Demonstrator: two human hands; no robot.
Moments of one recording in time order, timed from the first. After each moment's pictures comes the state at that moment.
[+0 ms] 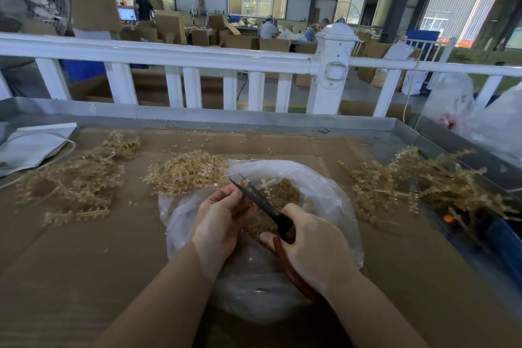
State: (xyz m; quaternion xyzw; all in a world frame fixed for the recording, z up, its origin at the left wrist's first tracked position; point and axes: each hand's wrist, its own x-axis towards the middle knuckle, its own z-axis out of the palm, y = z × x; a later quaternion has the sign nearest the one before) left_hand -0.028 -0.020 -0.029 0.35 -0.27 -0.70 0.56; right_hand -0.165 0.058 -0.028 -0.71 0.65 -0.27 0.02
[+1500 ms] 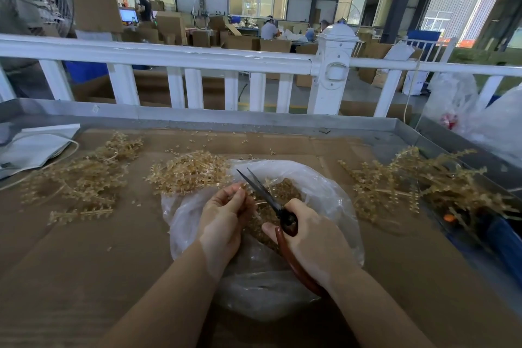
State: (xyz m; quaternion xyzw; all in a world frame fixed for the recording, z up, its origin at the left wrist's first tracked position) left_hand -0.032 -0.022 -0.038 0.34 -0.28 -0.67 0.59; right_hand -0.165 0.054 -0.023 -0.67 0.67 -0.30 0.09
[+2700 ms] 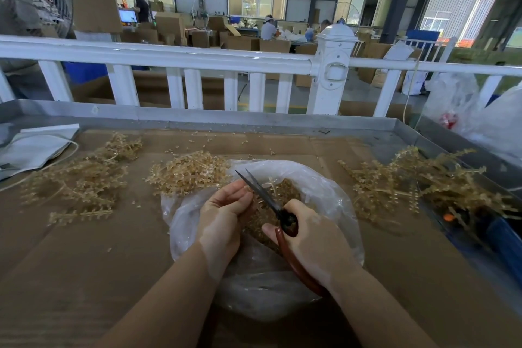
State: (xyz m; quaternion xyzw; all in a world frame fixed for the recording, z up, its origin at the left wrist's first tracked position) left_hand -0.031 -0.019 -0.037 0.34 -0.28 -0.67 0.60; right_hand -0.166 0.053 -0.025 -0.68 0.67 -0.30 0.09
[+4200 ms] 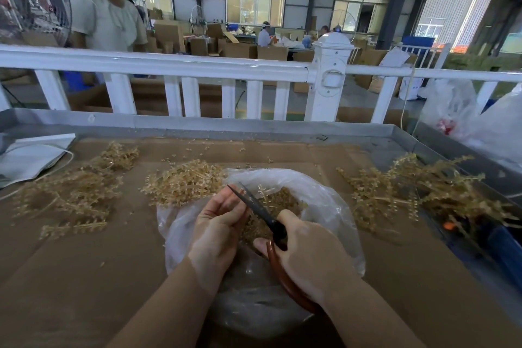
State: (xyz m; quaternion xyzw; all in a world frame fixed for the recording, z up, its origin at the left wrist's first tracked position) left_hand -0.028 -0.021 -0.033 0.28 -0.23 -0.70 0.61; right_hand -0.158 0.055 -0.011 -0.71 0.66 -0.24 0.05
